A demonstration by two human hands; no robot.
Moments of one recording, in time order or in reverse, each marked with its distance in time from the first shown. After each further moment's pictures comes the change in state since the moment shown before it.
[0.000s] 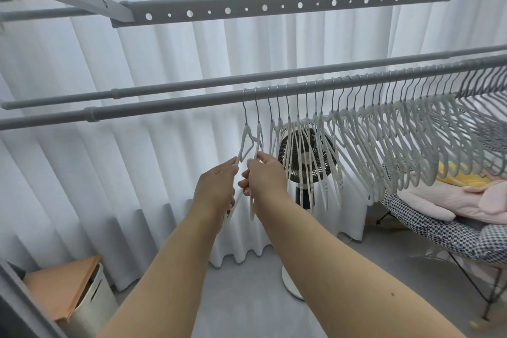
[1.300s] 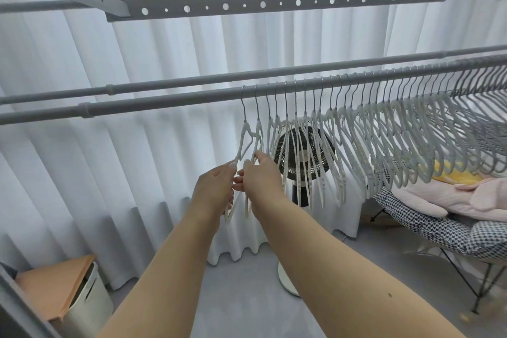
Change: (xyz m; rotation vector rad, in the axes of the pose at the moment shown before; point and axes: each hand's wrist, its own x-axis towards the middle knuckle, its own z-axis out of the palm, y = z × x) left_hand 0.003 -0.008 -0.005 0.039 -0.015 0.001; right_hand -0.007 0.001 0.005 -0.087 -0.032 -0.011
